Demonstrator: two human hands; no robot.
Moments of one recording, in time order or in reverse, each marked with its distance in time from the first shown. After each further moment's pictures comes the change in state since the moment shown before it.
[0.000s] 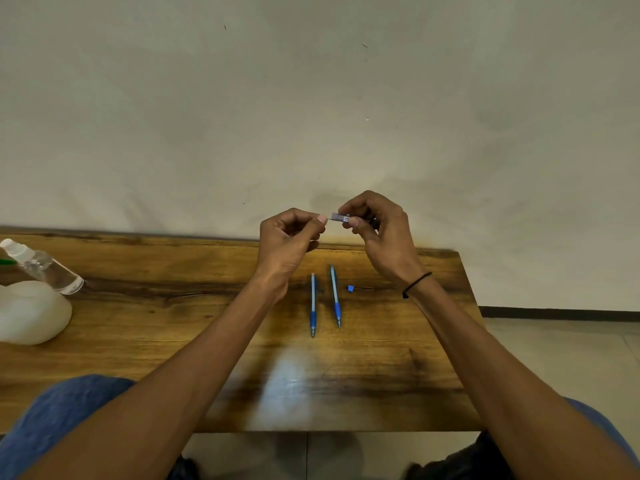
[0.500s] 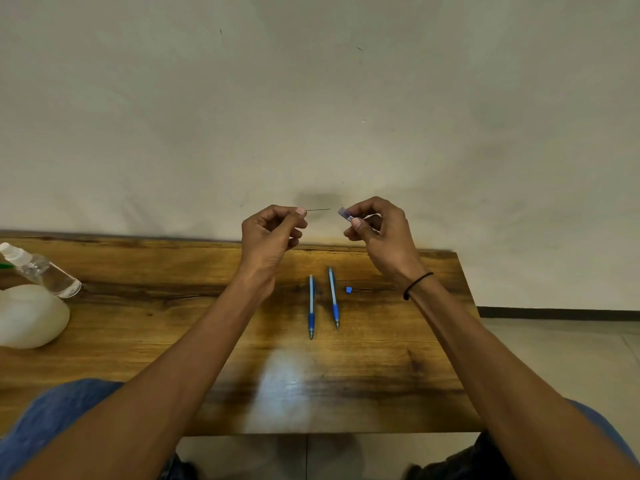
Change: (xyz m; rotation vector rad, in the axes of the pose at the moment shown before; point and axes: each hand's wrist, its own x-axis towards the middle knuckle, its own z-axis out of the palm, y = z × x) left_hand 0.009 0.004 -0.014 -0.068 0.098 -0.047; right_hand 0.002 0.005 -0.001 0.102 0.015 0.247
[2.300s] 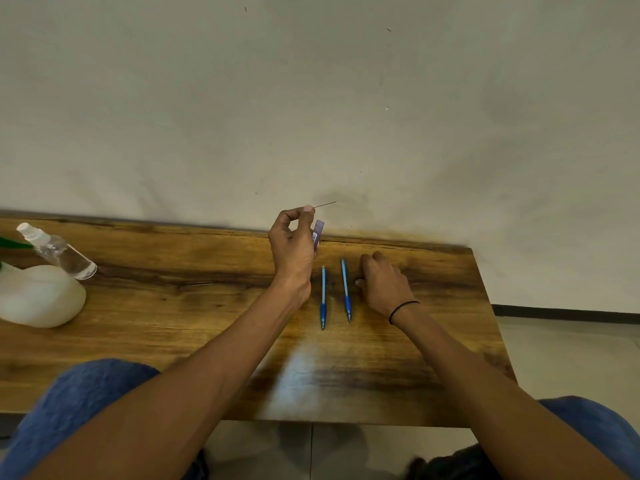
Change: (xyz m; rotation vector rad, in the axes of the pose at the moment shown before) left_hand -0.016 -0.019 0.024 -0.175 0.231 -0.097; right_hand -0.027 0.093 0.045 -0.884 -0.294 0.019
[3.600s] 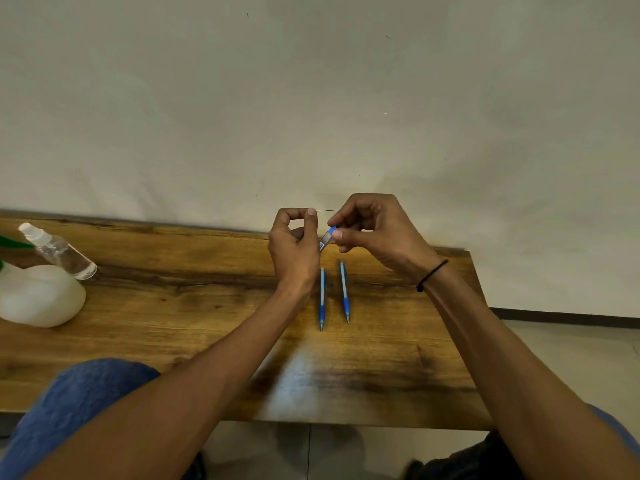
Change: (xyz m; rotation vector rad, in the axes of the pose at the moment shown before) left_hand 0.003 -0.013 -0.003 0.258 0.035 0.325; right_hand -0.005 -0.046 -0.122 0.906 0.018 -0.326
